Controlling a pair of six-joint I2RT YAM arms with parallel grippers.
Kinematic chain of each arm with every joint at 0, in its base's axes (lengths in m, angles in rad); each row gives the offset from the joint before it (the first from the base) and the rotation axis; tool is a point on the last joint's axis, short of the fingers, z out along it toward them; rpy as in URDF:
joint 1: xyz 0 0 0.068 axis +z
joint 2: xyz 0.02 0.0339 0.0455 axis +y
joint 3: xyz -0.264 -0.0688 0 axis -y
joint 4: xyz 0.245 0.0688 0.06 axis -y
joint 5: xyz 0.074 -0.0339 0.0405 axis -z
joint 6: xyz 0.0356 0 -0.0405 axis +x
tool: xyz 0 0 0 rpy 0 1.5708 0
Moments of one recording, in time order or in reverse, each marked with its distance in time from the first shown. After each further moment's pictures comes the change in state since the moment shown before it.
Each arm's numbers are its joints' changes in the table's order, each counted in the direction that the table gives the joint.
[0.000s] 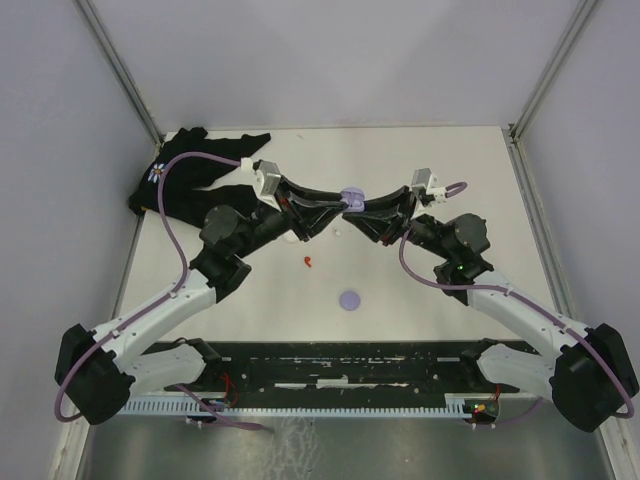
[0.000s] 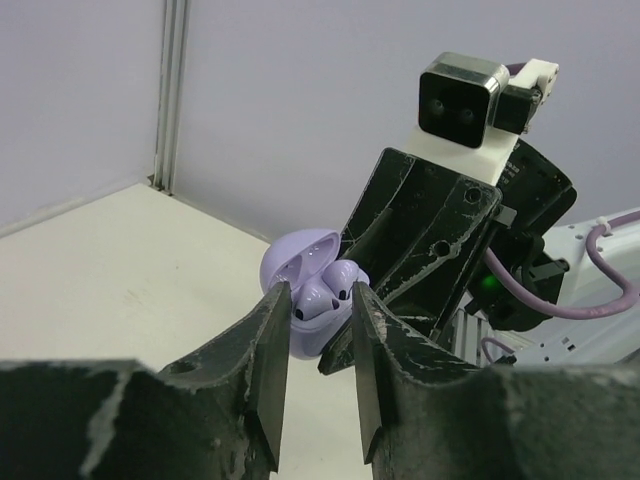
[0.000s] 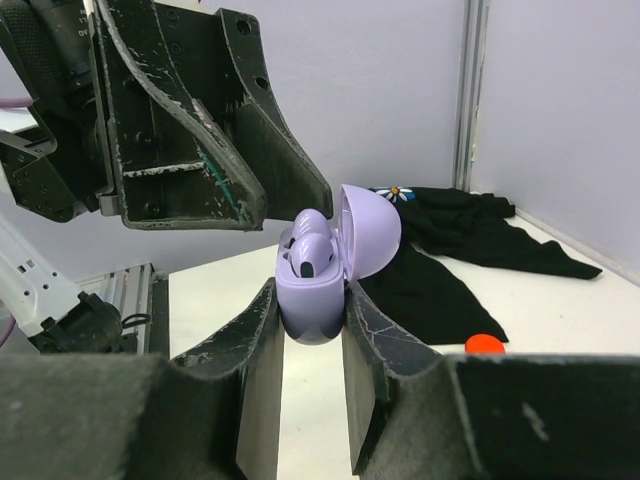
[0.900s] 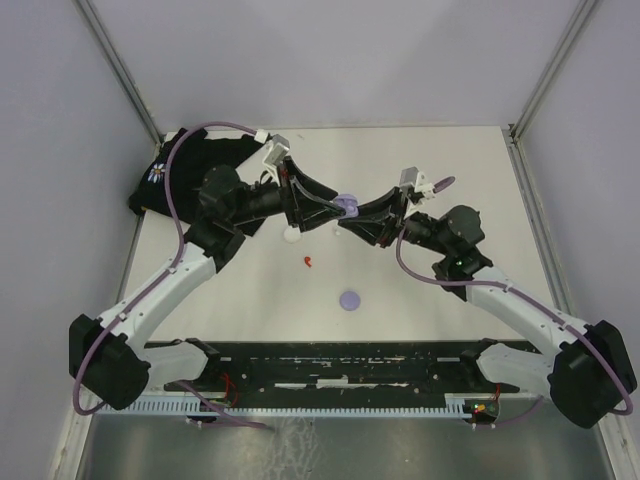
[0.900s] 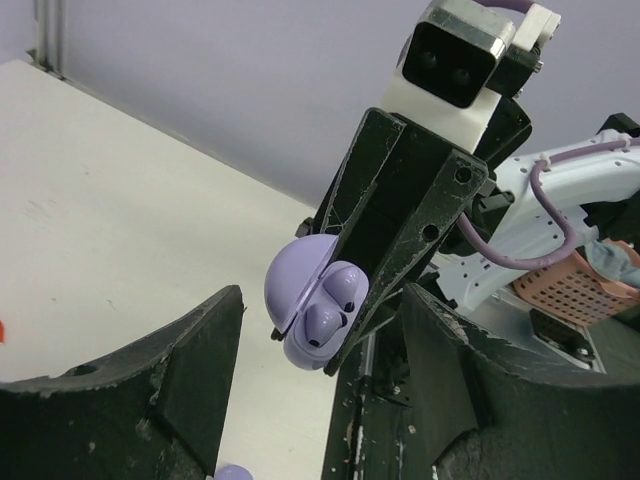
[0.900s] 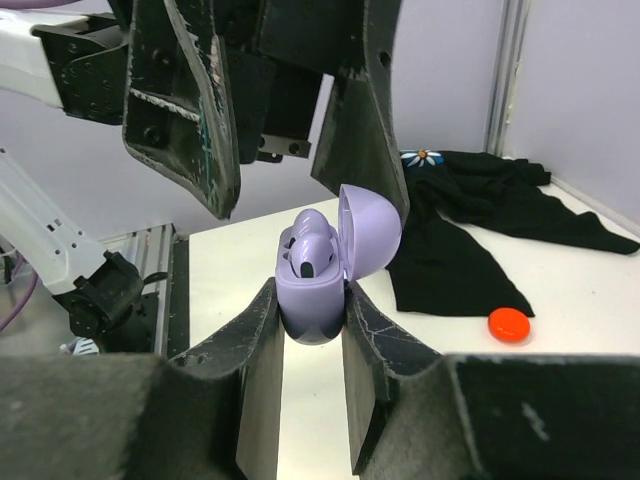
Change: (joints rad) left arm 0.171 0.089 0.199 -0.302 0.394 -0.110; right arm 0.000 0.015 0.039 -0.120 -0.088 -0.036
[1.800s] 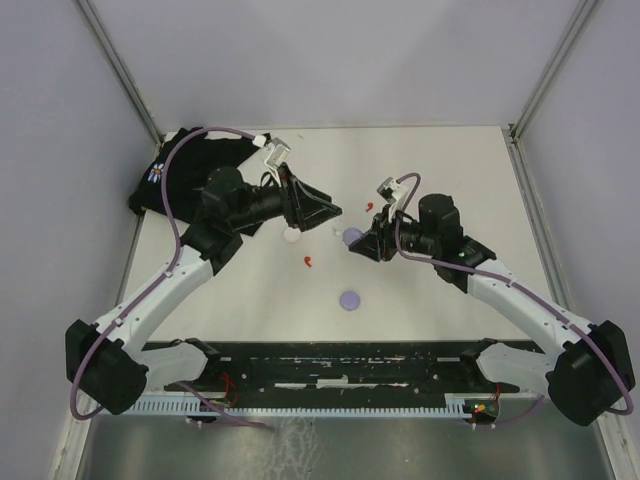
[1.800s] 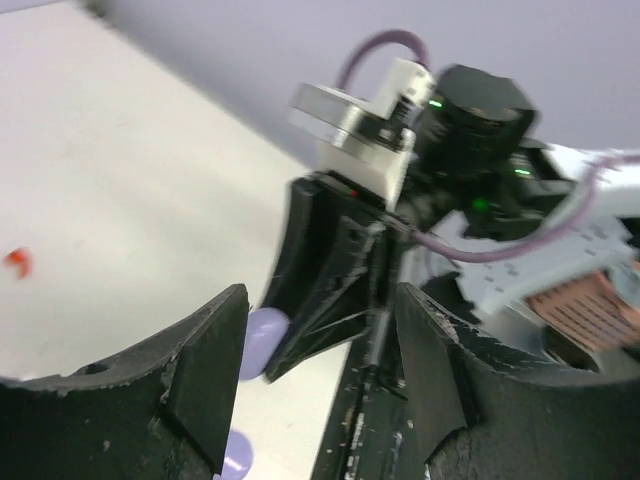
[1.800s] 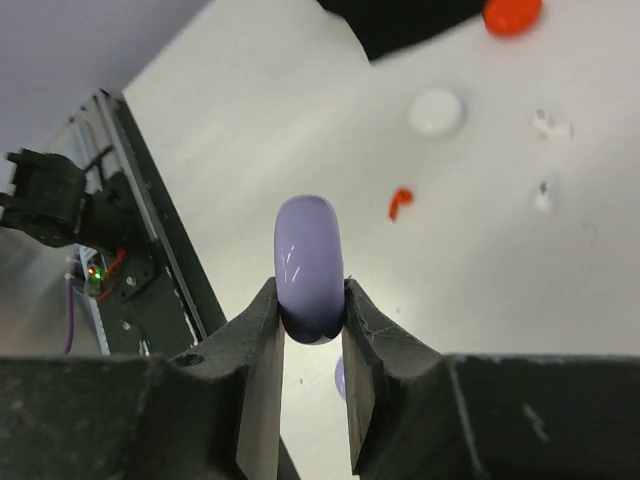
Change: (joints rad) left arm 0.004 0.011 0.003 -0.078 -0.017 -0.019; right arm -0.008 0.027 0.100 -0.661 0.091 -0.047
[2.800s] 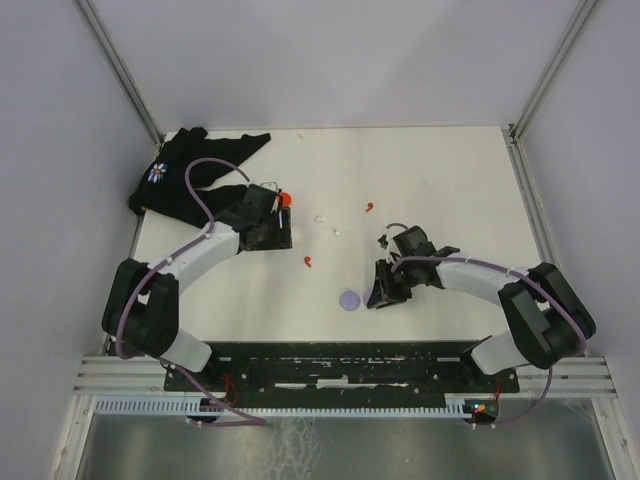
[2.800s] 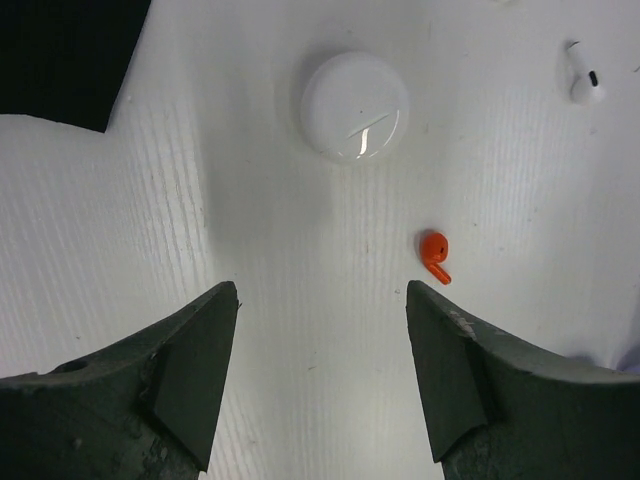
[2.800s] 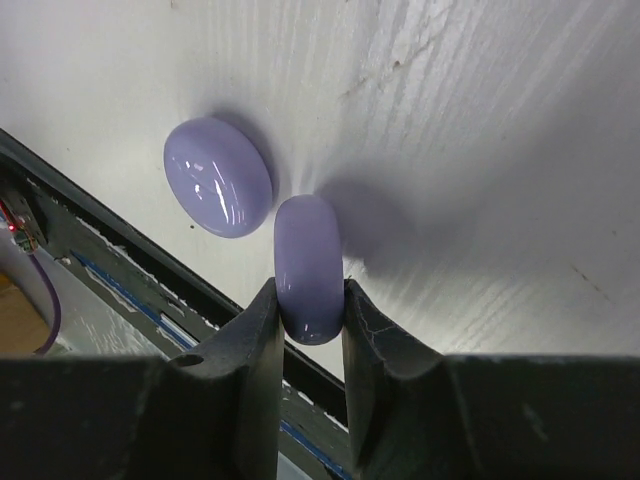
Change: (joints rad) left arm 0.087 0.277 -0.040 -0.700 -0.848 0.128; right arm -0.018 0.311 -0.148 -0.404 0.130 0.246
